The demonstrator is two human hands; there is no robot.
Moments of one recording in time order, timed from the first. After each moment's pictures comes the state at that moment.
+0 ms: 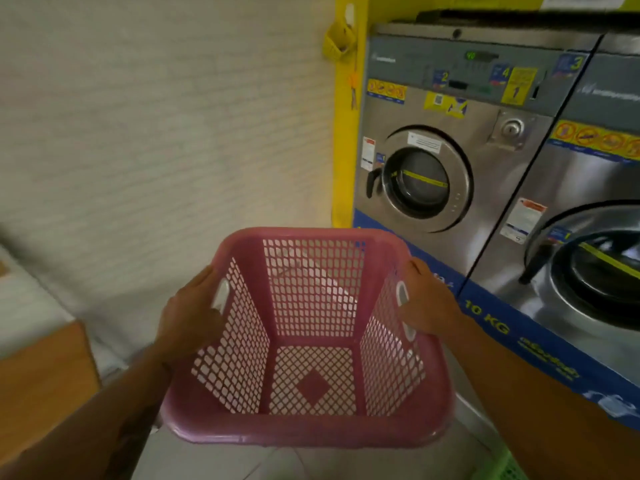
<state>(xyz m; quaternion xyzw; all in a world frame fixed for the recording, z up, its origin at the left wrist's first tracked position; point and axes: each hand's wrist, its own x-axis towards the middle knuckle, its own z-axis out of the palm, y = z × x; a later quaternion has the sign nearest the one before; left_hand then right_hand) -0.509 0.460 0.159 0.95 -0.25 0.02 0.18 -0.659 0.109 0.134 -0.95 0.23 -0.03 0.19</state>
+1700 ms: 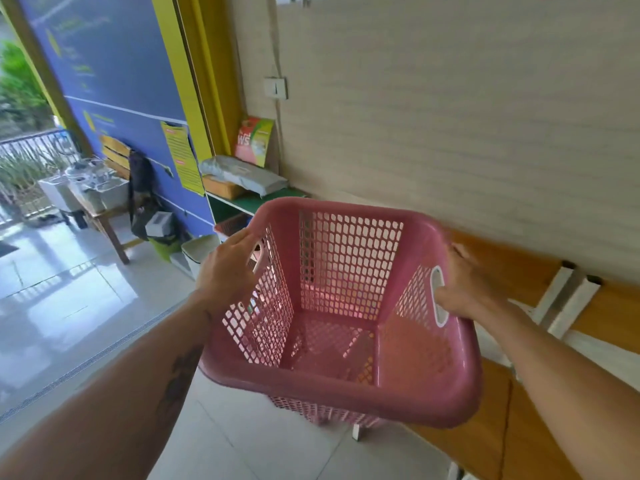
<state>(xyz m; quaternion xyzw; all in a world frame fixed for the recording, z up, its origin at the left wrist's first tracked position) -0.618 1.649 0.219 0.92 0.29 0.28 0.02 -0.353 1.366 0.220 -0.92 -0.35 0.00 0.19</state>
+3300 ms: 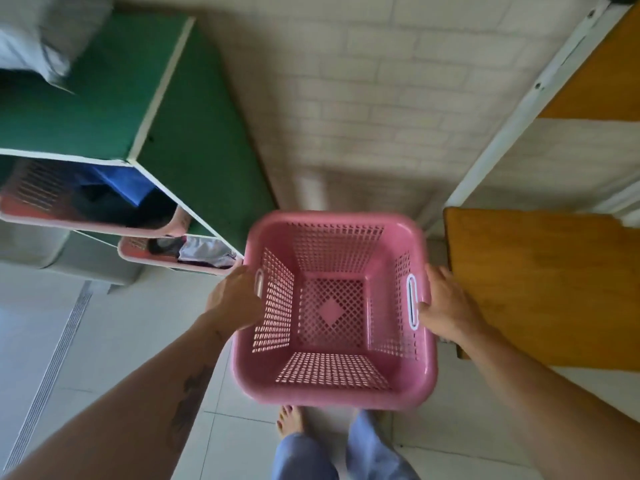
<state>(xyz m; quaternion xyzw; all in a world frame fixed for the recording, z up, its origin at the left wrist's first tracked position) -0.405 2.019 -0.162 0.94 0.21 -0.23 0.17 -0.320 1.679 -0.156 -0.96 -0.05 0.25 0.15</state>
